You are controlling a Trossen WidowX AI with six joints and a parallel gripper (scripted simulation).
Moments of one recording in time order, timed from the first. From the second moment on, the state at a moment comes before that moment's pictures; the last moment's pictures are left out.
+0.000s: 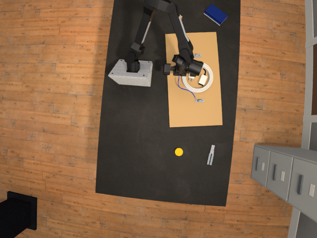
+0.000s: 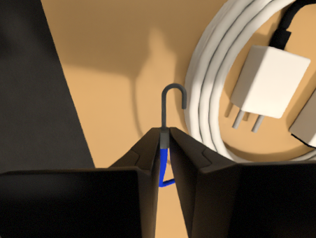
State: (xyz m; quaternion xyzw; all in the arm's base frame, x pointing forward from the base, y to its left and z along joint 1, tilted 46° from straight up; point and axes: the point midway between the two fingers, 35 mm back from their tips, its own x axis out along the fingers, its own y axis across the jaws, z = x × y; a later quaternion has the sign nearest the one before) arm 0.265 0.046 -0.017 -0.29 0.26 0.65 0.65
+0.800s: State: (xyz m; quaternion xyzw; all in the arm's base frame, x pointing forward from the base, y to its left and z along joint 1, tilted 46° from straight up) arm 0.297 0.071 0.010 -0.30 0.25 0.65 0.65
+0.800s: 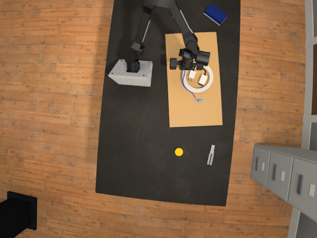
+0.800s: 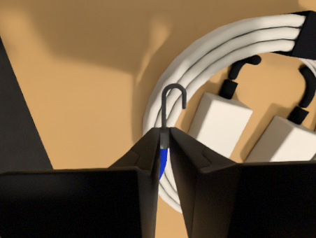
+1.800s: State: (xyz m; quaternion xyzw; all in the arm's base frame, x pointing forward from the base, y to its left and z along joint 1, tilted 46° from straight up) arm 0.327 0.111 0.048 -0.31 0.23 0.65 0.65
